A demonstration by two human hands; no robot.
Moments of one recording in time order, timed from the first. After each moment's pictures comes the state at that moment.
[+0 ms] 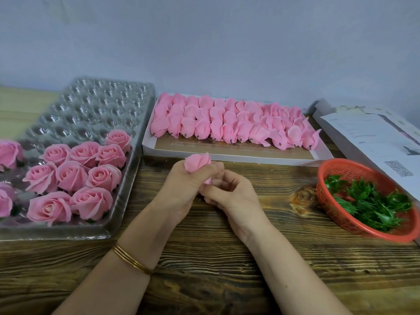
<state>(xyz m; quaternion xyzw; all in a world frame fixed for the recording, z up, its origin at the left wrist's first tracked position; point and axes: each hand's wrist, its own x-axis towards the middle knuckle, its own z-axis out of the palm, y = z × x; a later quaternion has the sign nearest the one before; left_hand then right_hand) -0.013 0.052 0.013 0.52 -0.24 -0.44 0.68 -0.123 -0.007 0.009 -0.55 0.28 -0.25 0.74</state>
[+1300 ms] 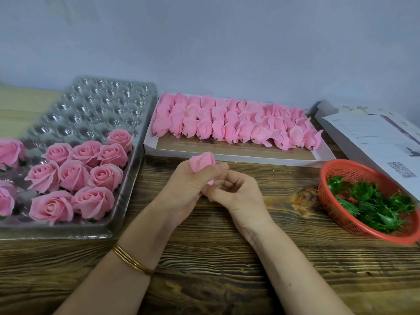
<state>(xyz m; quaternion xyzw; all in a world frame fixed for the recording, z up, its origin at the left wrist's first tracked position) -0.013 0.055 0.016 0.51 -0.27 -0.47 0.67 -0.126 -0.009 0.009 -0.62 0.25 -0.28 0.69</state>
